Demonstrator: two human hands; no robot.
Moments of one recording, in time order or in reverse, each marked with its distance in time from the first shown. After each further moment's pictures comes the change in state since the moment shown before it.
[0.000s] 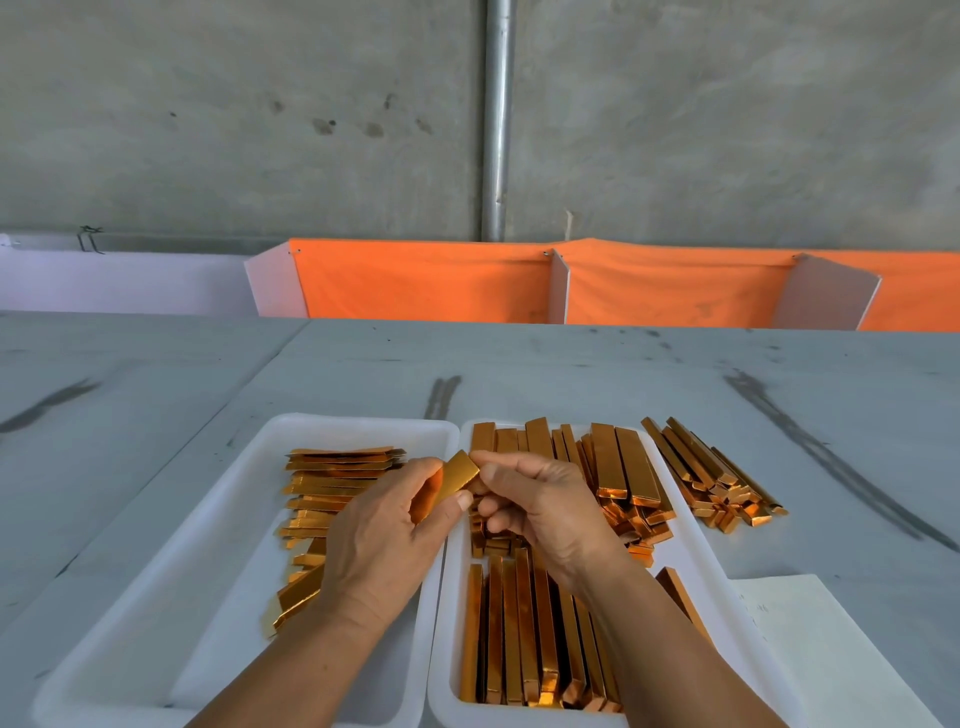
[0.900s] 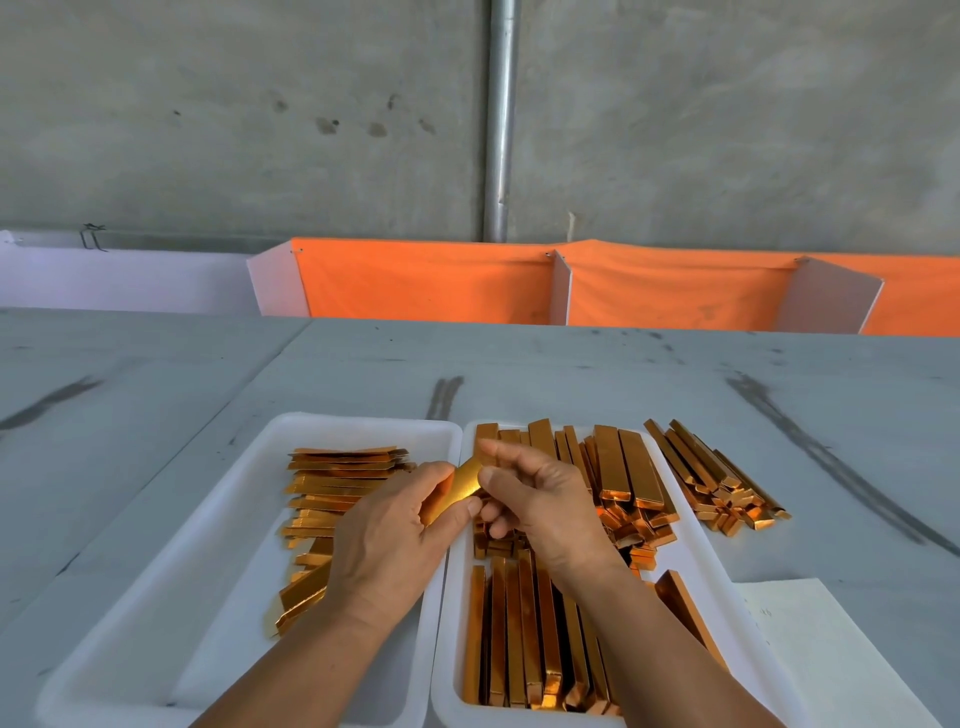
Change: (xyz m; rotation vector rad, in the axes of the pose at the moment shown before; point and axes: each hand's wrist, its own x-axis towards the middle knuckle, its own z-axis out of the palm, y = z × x) left_hand 0.001 -0.002 0.002 0.042 -0.002 0.046; right_hand 0.005 0.013 -0.002 -0.196 0.001 -0.137
